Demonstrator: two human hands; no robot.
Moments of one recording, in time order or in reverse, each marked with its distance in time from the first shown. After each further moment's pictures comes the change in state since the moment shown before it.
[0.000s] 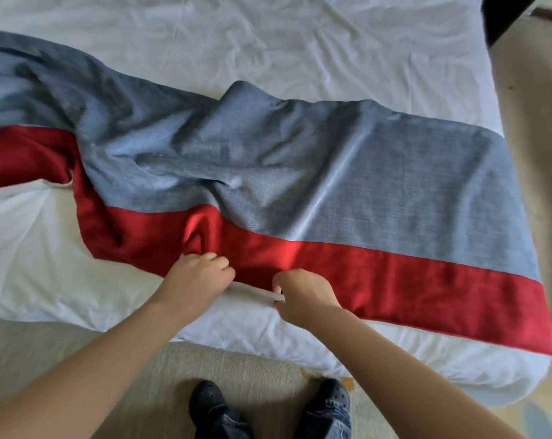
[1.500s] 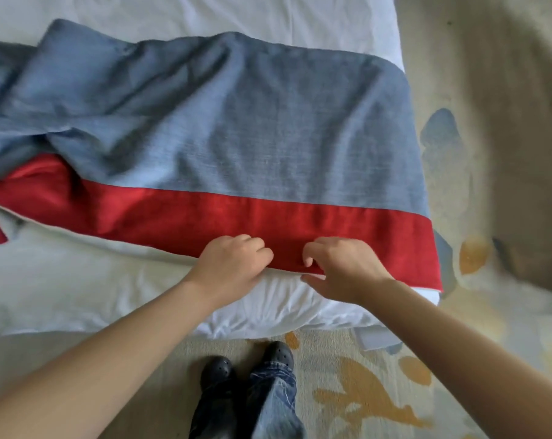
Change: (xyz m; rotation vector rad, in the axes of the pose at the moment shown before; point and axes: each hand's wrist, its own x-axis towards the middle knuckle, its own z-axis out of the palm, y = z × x) left_hand 0.158 0.216 -0.032 -0.240 0.077 0.140; right_hand -0.127 0.253 -0.014 -0.072 0.185 -0.113
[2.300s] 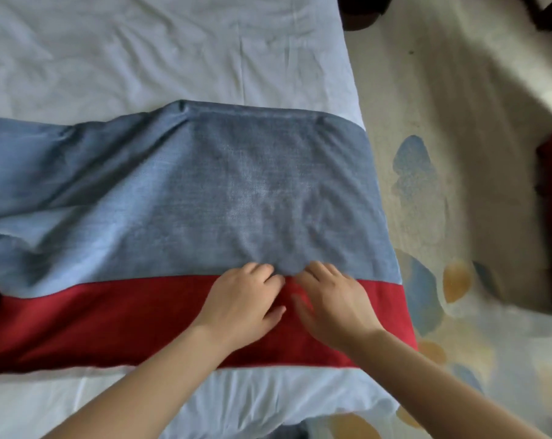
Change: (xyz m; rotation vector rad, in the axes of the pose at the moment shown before) left_hand 0.125 0.004 -0.026 -0.102 0.034 -0.050; right_hand 0.031 0.067 -0.031 0.014 0.343 0.140
